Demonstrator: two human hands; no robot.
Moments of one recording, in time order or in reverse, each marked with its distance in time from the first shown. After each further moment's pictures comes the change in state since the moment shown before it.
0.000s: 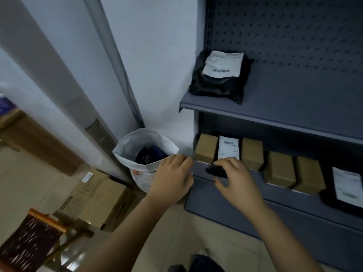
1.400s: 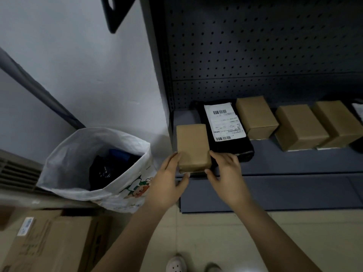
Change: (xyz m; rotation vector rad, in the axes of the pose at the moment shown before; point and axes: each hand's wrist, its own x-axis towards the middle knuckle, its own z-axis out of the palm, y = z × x) left_hand 0.049 -0.119 0.263 -0.567 -0.249 -0.061; right_hand 0.071 0.127 0.229 0.083 0.225 0.427
